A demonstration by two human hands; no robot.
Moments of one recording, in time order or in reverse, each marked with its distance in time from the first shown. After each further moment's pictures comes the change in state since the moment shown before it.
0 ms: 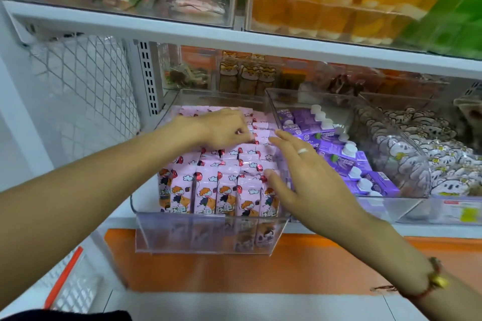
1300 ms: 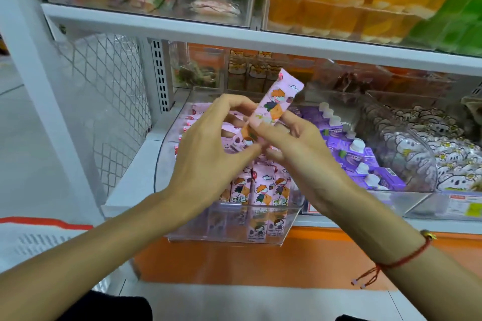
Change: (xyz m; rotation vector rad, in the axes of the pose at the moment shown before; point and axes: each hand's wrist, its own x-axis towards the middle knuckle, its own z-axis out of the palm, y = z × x) left_hand -0.110 0.063 0.020 -0.630 0.917 -0.013; right_hand 0.027 -0.051 -0.019 1.426 0.033 0.286
